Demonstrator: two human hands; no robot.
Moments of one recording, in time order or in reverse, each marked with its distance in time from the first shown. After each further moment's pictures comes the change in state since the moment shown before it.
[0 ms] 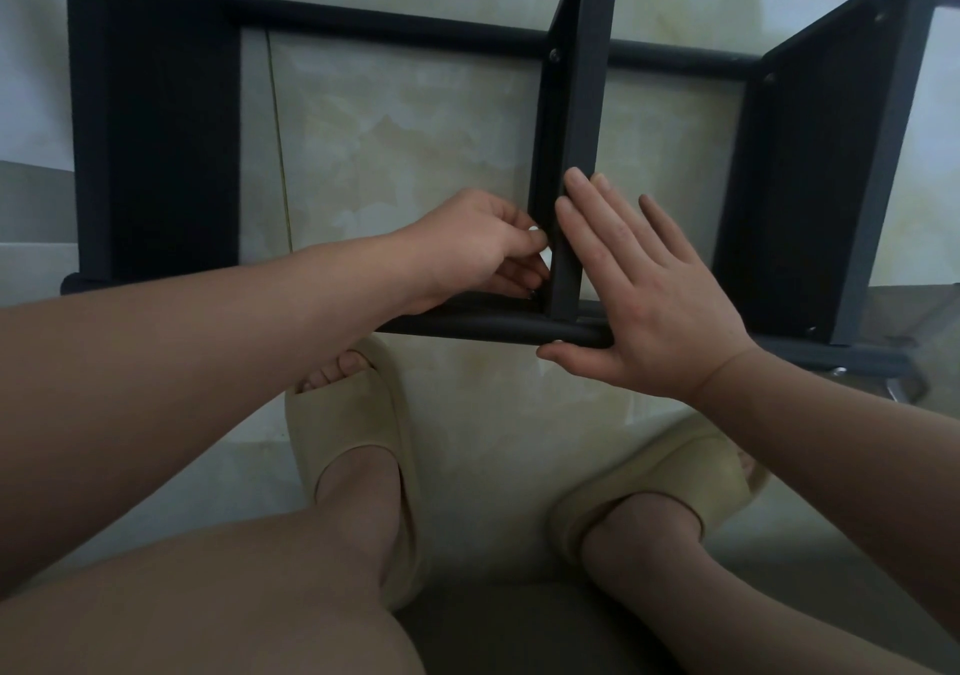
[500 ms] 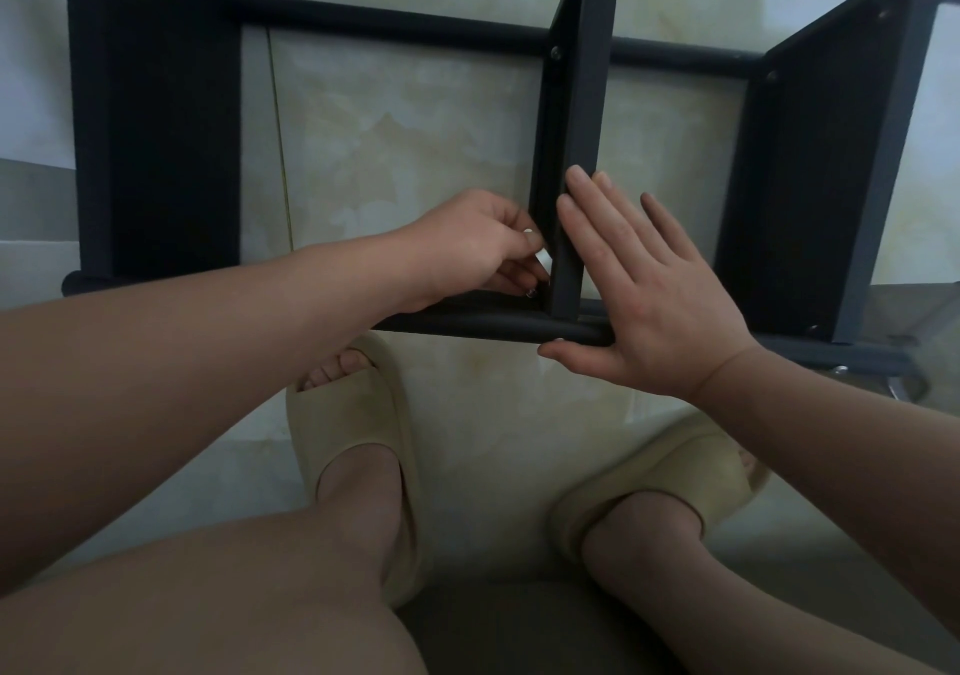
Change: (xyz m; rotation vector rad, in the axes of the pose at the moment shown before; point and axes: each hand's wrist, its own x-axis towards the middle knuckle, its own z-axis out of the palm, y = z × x) left_hand -0.003 0.000 -0.002 0.083 0.006 0.026; right_hand 0.000 0.000 -0.001 0.001 -0.002 0.000
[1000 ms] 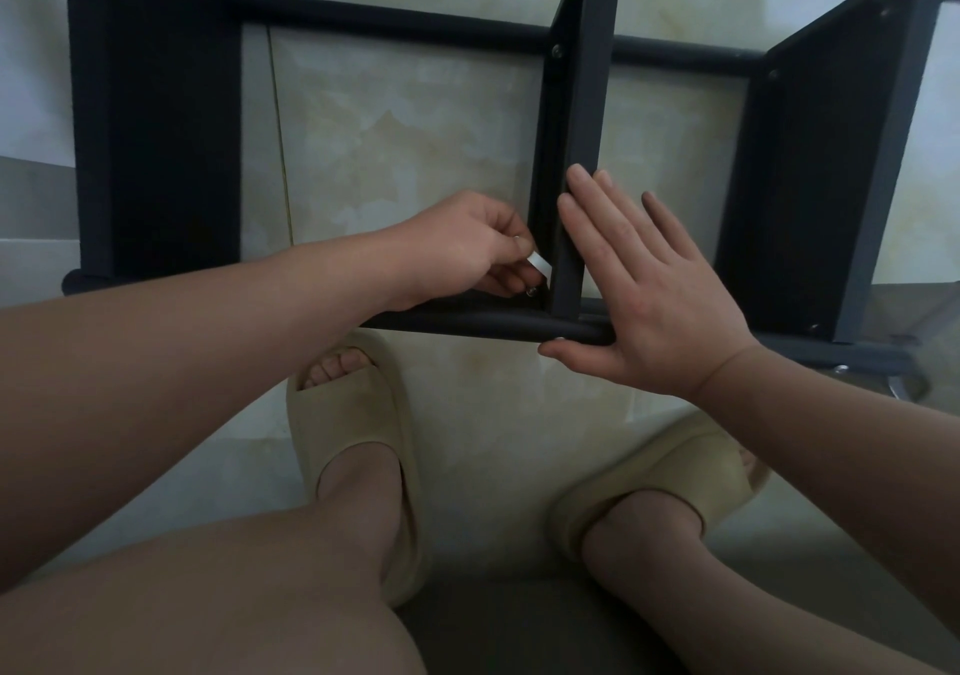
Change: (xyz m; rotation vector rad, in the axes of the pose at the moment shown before) left_hand -0.001 -0.005 -0.009 0.081 -0.024 -0.003; right_hand 0.000 0.000 0.000 -0.003 -0.009 0.003
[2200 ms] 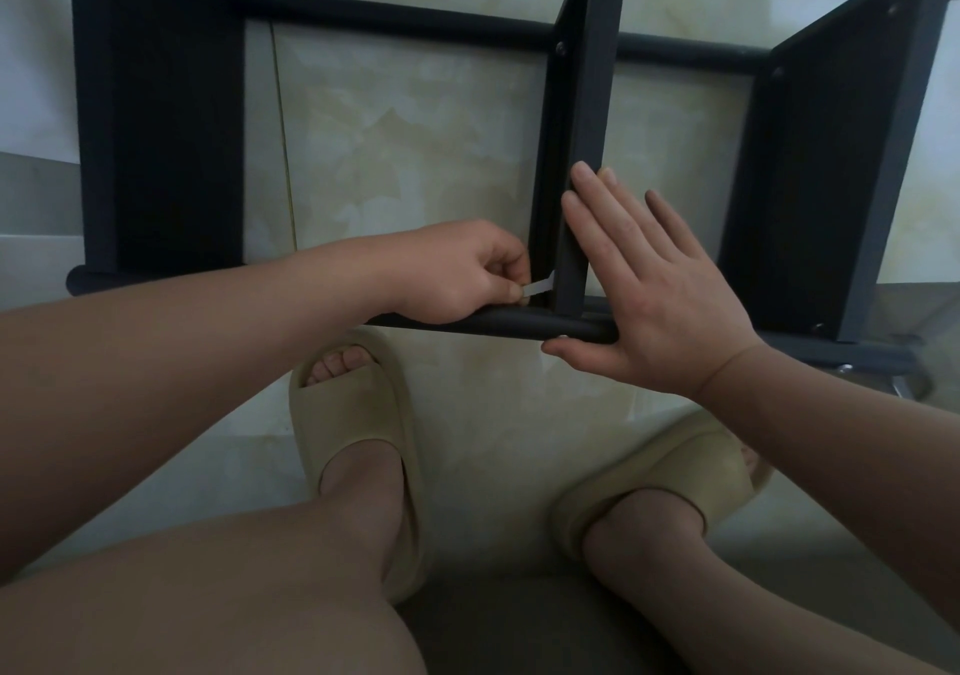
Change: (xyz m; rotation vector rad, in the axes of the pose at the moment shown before) left_hand -0.001 -0.009 -0.013 0.603 -0.195 0.093; right_hand 0.000 0.000 0.001 -0.003 0.001 0.000
